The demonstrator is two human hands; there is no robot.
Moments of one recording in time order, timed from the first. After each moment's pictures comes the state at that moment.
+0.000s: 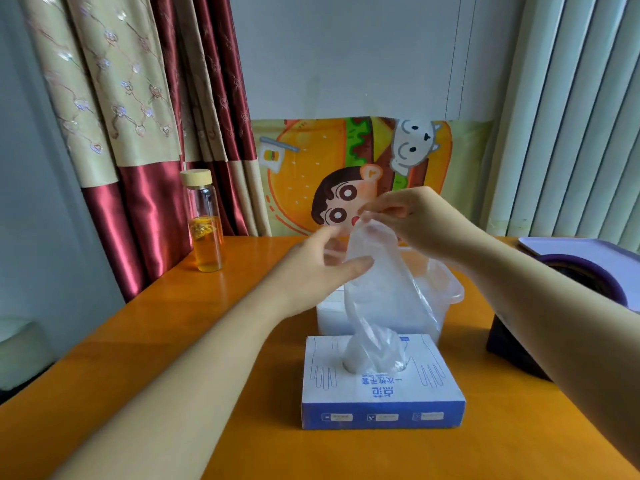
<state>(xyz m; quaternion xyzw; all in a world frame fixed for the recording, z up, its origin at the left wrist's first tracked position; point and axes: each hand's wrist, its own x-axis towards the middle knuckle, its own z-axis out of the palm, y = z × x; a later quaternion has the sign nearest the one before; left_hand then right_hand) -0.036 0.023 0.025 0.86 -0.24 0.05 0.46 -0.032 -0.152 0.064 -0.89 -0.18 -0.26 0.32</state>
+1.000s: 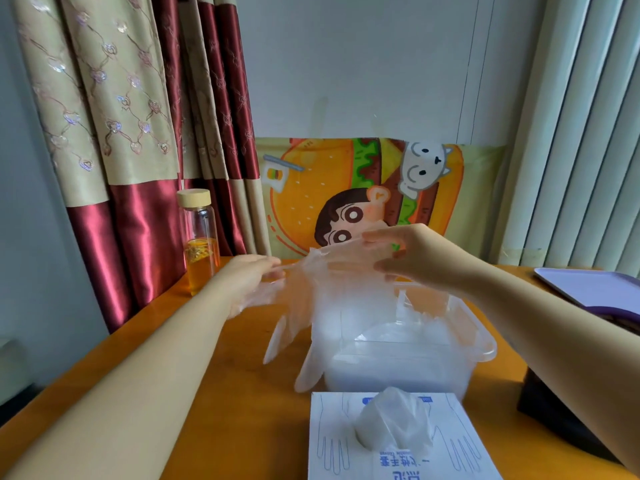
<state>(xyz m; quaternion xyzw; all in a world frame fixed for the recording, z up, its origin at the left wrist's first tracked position) 0.086 0.087 0.020 0.75 0.02 0.00 0.66 0.031 -0.155 0.067 -0.93 -0.19 -0.14 0.29</state>
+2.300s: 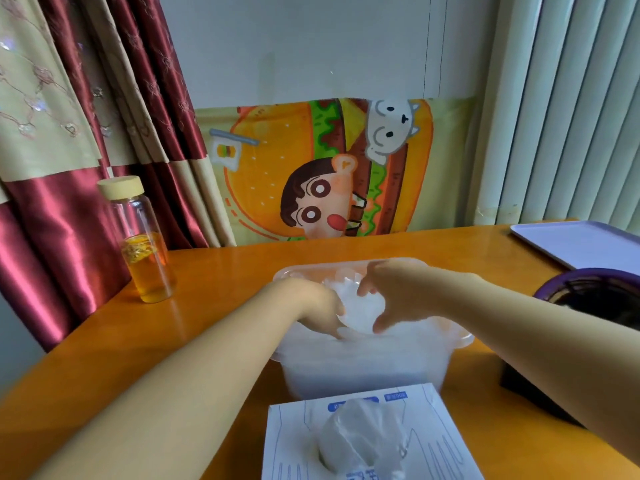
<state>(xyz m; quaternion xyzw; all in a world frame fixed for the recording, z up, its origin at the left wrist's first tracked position) 0.107 -0.053 -0.004 0.94 -0.27 -0.19 -0.12 0.071 -0.197 0.002 -0.99 -0.15 0.02 -0.06</state>
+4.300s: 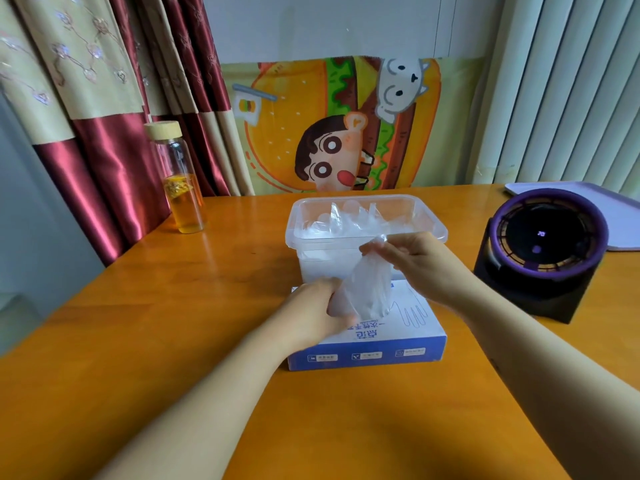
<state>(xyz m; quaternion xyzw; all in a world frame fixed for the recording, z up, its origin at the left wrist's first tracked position) -0.039 0.005 -0.088 0.91 -0.27 -0.05 0.31 -0.060 -0.176 -0.045 -0.88 -0.11 -0.11 0.45</state>
